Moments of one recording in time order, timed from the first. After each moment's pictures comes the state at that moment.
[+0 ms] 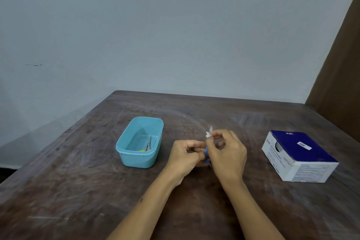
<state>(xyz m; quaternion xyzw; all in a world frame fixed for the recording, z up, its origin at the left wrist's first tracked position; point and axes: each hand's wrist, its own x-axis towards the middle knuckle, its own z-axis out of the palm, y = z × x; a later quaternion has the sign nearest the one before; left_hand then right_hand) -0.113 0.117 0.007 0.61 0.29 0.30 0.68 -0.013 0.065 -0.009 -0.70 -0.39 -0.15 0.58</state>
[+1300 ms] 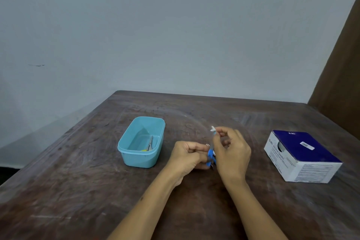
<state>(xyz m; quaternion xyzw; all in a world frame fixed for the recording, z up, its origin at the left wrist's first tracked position) -0.116 0.118 0.008 0.61 0.32 0.27 0.68 -0.013 0.064 -0.006 -0.69 -0.38 -0.15 0.60</state>
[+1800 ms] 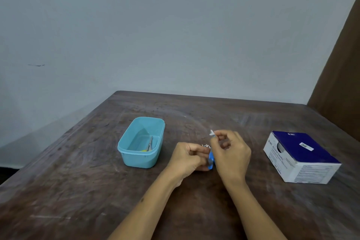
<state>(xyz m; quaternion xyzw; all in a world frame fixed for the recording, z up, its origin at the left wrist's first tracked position) -0.117 0.116 0.007 0.63 0.30 0.26 0.67 -0.013 0.064 -0.007 -0.70 -0.36 -0.13 0.61</state>
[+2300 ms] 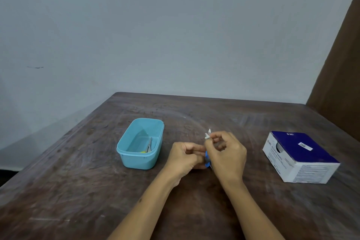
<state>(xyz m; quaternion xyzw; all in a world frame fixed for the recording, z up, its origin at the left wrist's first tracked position) -0.118 0.120 0.008 0.61 0.31 0.27 0.67 -0.016 0.065 -0.008 -0.70 -0.38 -0.12 0.60</state>
